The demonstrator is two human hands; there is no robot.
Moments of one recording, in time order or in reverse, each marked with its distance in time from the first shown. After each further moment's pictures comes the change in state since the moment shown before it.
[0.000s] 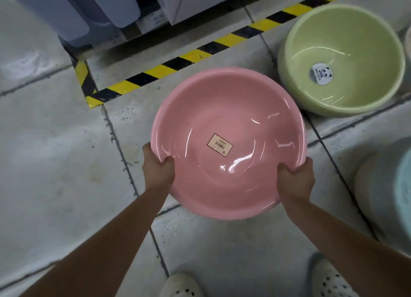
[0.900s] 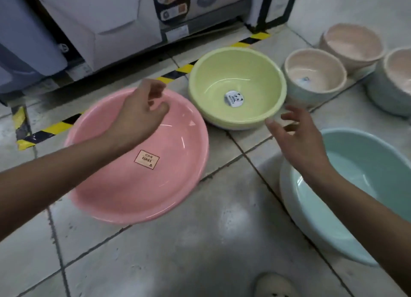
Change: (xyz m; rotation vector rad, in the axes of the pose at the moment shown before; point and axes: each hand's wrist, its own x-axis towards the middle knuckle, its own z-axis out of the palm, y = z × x) left_hand -0.094 0.184 0.114 0.248 -0.256 0.846; right_hand 0.118 -0.018 -0.197 0.070 -0.081 -0.489
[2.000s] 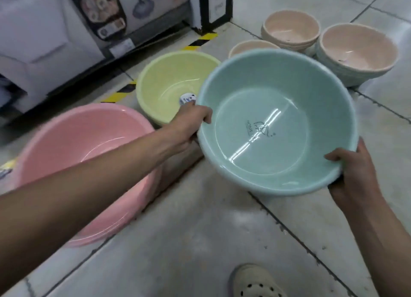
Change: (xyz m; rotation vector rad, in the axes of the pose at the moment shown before) left_hand -0.004 0.127 0.160 -0.536 -0.408 -0.398; right_hand -0.044 0.135 -0.136 0.872 0.266 0.328
